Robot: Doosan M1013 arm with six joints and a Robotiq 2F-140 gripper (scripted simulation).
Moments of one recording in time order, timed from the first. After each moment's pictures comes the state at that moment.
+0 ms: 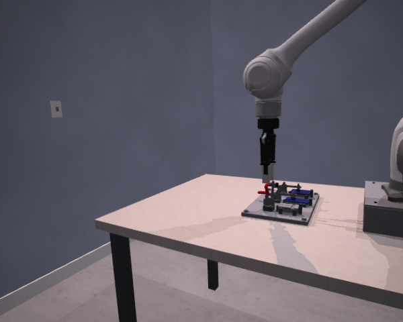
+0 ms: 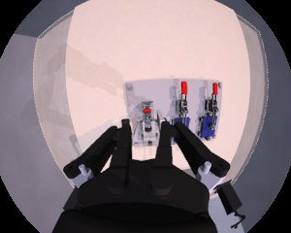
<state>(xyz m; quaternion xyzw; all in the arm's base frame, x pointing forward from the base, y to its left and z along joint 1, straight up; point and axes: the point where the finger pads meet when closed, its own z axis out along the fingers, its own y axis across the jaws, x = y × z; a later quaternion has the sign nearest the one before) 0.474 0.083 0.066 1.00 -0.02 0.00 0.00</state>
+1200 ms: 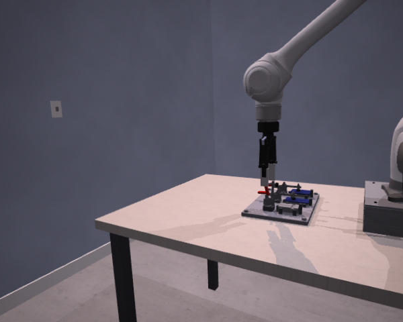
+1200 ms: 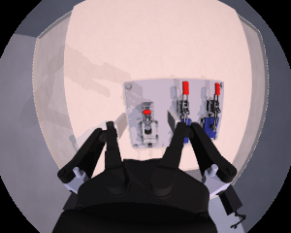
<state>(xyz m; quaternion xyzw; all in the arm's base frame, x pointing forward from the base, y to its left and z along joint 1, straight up) 0.474 0.083 0.054 1.00 -0.02 0.00 0.00</state>
